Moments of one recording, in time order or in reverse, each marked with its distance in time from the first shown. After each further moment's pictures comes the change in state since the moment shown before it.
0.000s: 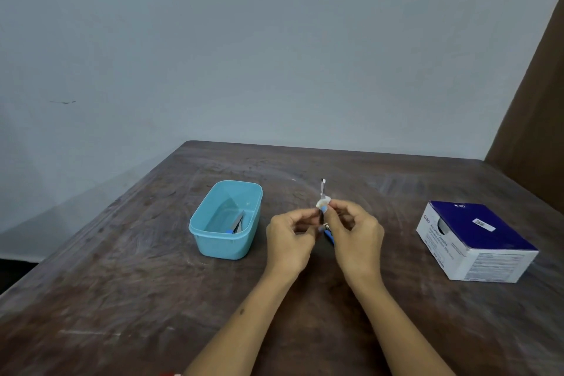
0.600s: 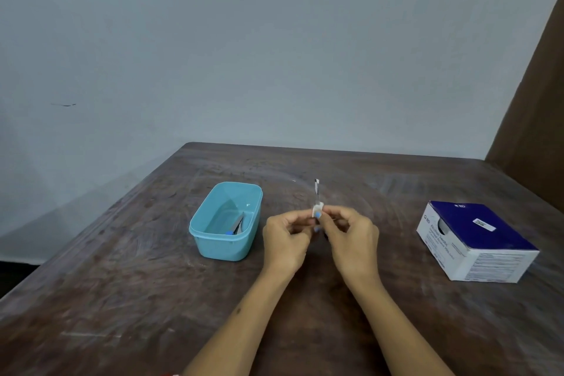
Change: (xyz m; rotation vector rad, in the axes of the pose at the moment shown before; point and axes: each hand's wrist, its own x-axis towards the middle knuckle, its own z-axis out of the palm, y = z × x) left_hand 0.000 0.001 -0.004 -0.059 -0.014 -0.058; right_hand 0.001 0.003 0.002 -0.052 -0.063 0.028
